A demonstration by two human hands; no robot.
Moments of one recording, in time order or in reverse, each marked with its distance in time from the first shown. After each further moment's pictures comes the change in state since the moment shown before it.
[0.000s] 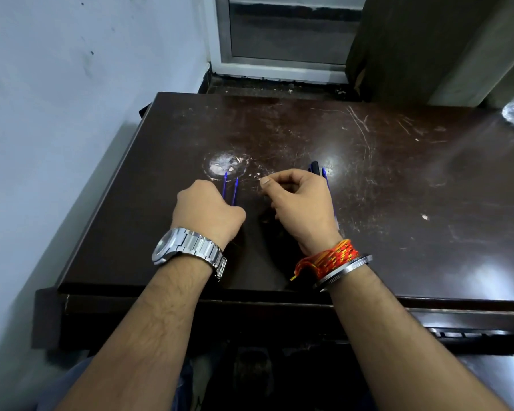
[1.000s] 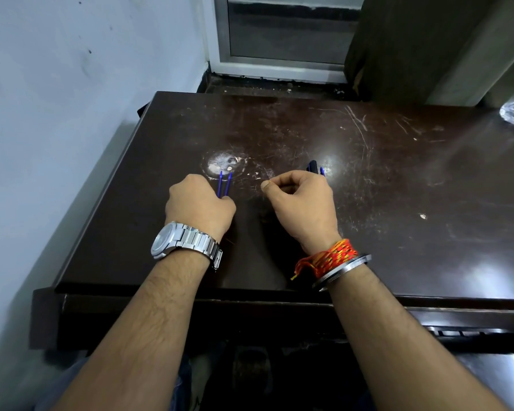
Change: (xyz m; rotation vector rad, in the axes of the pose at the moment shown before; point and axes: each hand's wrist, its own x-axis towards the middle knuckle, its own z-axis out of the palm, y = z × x) left_hand 0.013 -0.005 0.006 0.006 0.114 -0.007; right_hand -0.007 -0.011 -0.009 -0.187 0.045 -0.045
